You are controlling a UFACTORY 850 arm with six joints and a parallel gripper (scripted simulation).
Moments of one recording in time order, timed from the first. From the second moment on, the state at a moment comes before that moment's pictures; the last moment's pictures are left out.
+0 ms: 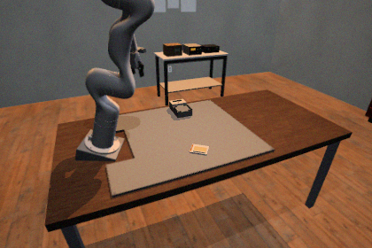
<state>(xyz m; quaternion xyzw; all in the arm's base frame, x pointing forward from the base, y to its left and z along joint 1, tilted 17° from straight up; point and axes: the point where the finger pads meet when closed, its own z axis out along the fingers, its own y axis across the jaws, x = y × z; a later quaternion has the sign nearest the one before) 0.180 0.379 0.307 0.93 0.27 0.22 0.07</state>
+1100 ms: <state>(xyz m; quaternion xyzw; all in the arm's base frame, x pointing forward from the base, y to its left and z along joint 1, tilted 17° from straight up) 0.290 0.307 0.300 0.96 0.20 0.17 0.08</state>
